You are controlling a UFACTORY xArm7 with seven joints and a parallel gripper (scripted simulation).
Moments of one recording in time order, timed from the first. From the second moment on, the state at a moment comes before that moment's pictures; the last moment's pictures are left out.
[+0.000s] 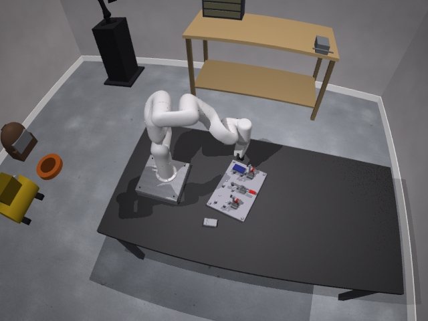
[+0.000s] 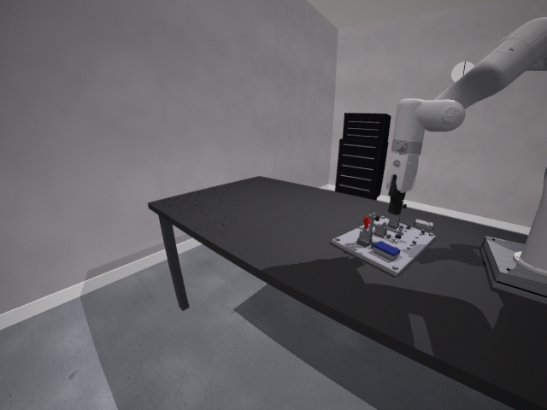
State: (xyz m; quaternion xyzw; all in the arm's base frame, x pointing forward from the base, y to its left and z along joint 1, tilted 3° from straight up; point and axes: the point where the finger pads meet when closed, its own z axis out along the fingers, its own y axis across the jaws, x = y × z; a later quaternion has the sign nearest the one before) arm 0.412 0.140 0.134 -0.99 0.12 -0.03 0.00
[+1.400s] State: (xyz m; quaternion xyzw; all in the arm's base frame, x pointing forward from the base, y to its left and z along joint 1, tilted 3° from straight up) arm 0.344 0.164 0.042 -0.99 0.12 -0.03 0.00
